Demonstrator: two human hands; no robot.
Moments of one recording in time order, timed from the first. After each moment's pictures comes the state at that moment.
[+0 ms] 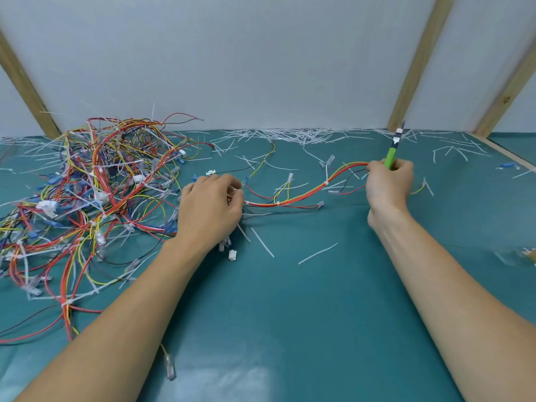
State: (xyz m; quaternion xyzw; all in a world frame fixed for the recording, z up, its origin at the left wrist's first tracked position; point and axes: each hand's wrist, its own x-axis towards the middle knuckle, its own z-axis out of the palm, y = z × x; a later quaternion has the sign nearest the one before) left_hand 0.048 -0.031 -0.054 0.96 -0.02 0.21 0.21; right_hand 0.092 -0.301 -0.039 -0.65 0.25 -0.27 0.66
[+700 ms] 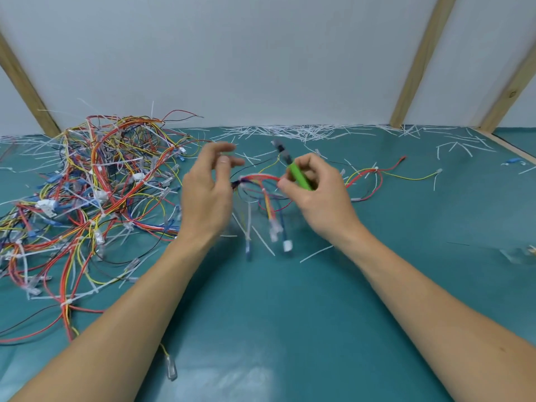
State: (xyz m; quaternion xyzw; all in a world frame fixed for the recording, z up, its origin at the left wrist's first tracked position) left_hand 0.043 -0.042 -0.038 0.79 -0.07 0.33 0.51; right_hand 0.042 -0.224 -0.035 -0.78 -0.13 -0.14 0.60
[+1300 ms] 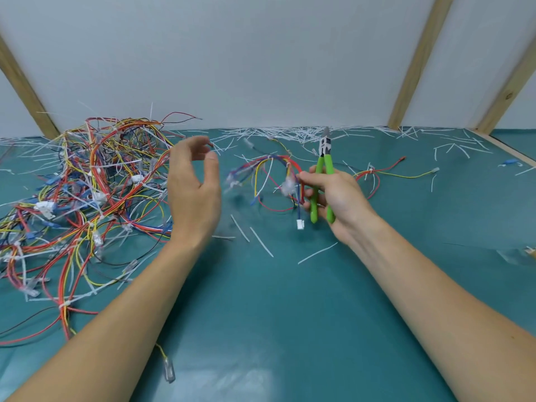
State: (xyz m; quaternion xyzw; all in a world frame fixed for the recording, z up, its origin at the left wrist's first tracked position) left_hand 0.046 -0.033 -0.036 0.78 -0.03 0.40 0.48; right_hand 0.057 -0.241 -0.030 -0.61 0.07 0.03 0.79
